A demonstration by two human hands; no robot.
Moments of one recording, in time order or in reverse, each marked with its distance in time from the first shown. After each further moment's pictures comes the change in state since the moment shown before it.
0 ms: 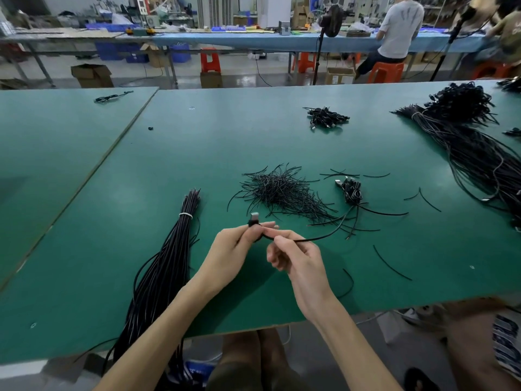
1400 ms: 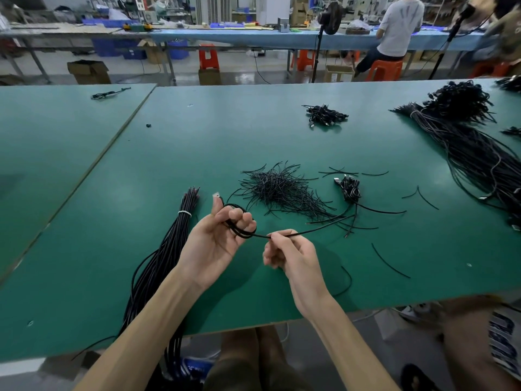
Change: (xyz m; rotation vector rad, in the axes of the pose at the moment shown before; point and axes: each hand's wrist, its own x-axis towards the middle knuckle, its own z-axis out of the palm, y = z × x) left_hand 0.006 0.016 -0.015 -1.389 0.102 -0.259; right_hand 0.004 0.003 0.002 -0.059 0.040 0.052
